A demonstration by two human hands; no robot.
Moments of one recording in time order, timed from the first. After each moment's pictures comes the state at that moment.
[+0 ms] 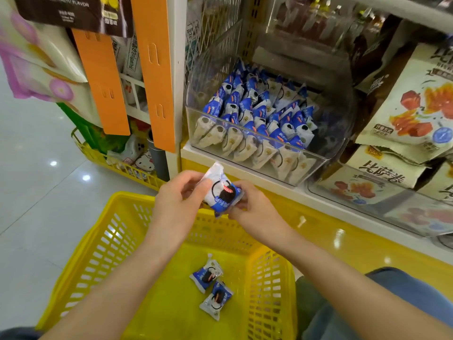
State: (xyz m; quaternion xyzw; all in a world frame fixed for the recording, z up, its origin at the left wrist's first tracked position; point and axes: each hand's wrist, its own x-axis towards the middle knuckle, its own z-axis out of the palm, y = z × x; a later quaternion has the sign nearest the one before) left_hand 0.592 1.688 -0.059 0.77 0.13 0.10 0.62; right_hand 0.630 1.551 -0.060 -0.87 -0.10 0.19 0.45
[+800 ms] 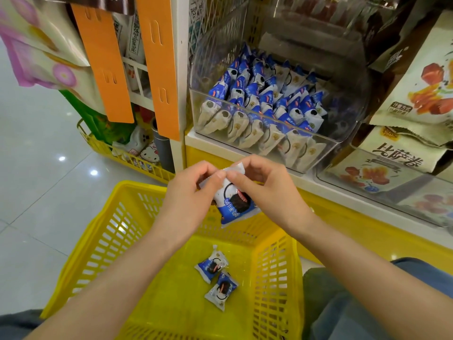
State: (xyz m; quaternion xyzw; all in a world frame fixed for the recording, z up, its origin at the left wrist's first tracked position) left_hand 0.585 1.683 -0.061 0.80 0.06 0.09 0.60; right_hand 0.628 1.542 -0.043 -0.79 -0.20 0.12 0.57
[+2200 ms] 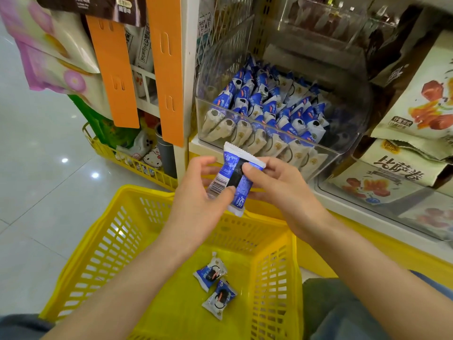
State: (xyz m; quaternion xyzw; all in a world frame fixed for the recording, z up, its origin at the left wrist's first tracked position) left_hand 0.585 1.673 -0.056 0.77 0.10 0.10 0.63; right_hand 0.636 1.540 -0.028 -0.72 -0.04 0.20 0.67
